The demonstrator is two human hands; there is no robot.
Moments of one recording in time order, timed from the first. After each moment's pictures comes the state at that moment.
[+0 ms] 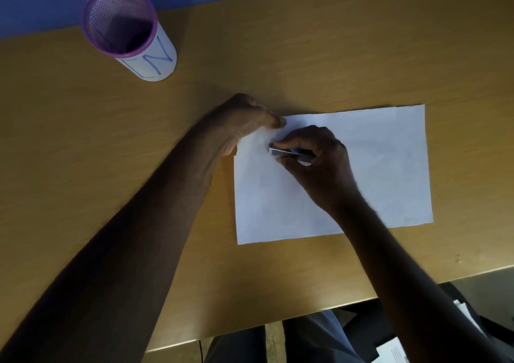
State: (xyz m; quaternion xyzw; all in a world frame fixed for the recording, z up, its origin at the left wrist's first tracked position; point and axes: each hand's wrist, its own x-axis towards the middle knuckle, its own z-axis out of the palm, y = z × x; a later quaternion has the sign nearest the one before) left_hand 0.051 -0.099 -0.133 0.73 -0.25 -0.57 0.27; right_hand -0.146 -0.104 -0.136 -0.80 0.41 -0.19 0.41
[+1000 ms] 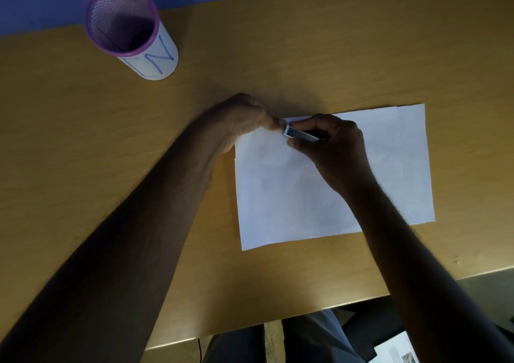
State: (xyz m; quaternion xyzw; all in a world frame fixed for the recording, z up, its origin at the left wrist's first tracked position) left_hand 0.054 -0.101 -0.132 0.73 -0.23 -0.59 0.26; right_hand -0.142 -0.129 -0.130 -0.71 0.50 -0.16 0.46
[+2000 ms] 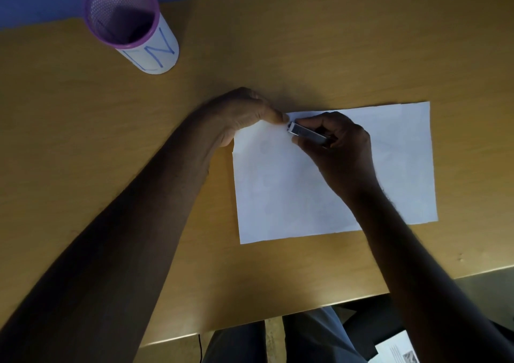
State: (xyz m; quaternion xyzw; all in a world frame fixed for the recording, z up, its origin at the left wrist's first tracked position) left_hand 0.064 -0.103 -0.145 0.74 -0.25 -0.57 0.24; right_hand -0.151 -0.120 -0.131 -0.74 0.49 -0.19 0.41
